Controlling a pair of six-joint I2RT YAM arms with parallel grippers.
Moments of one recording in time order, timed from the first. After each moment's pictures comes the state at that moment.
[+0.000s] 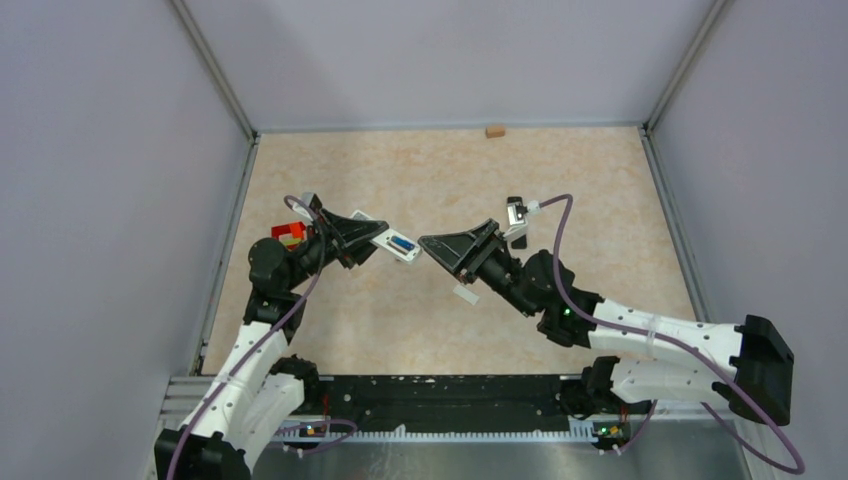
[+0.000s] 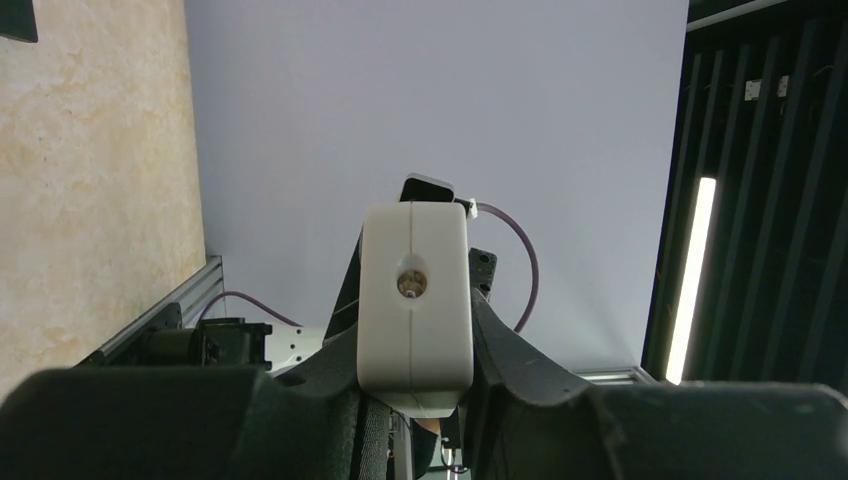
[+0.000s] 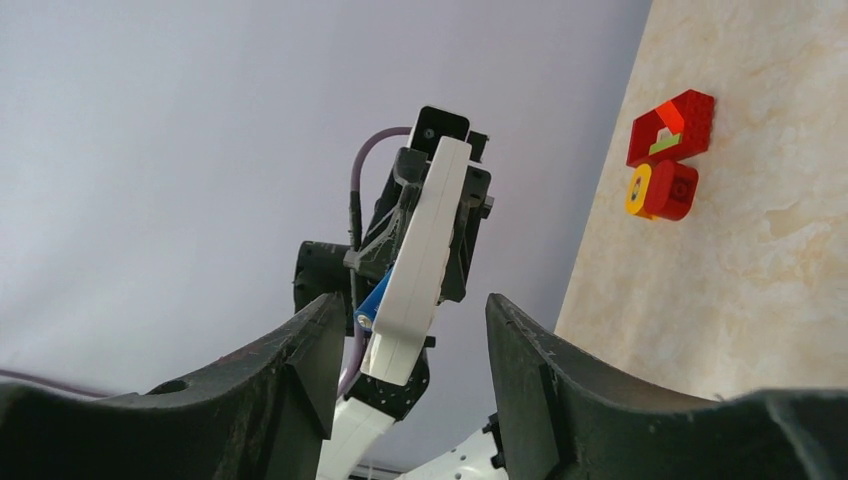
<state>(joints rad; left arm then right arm) -0.18 0.76 0.48 0.47 0.75 -1.80 1.12 1.04 0.68 0.50 0.29 1.25</state>
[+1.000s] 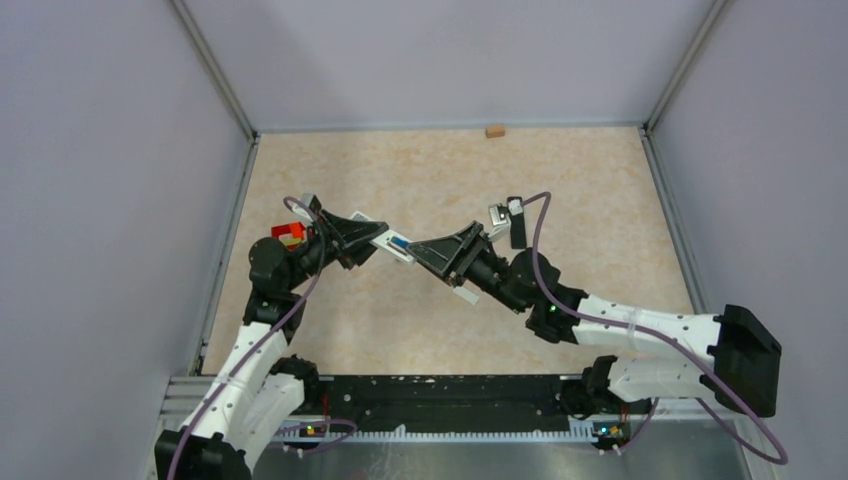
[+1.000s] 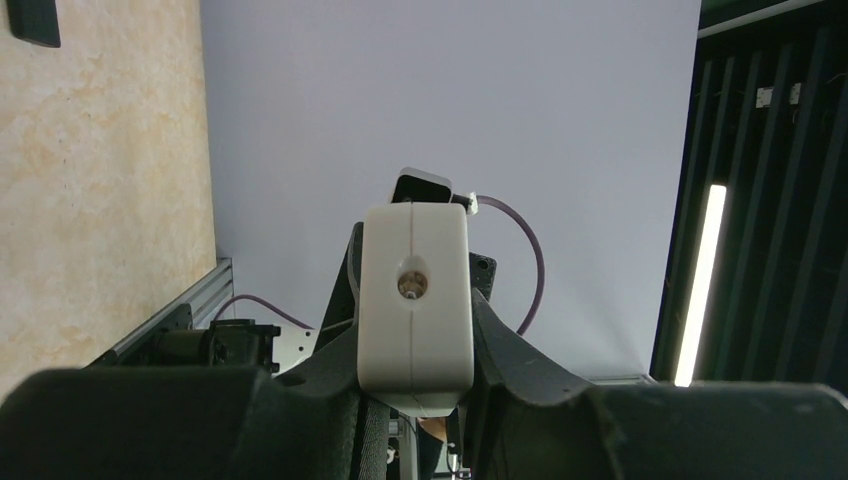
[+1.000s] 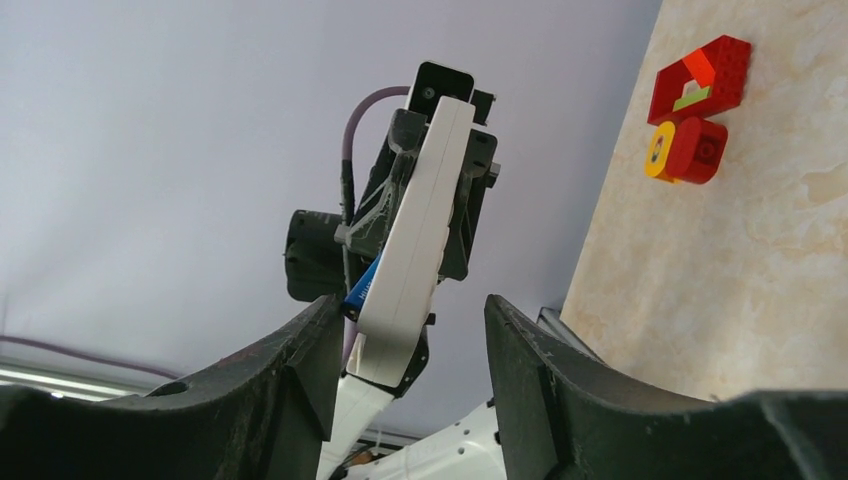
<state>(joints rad) -0.18 0.75 0.48 0.44 0.75 -1.78 1.11 1.13 0.68 0.57 0.18 1.27</state>
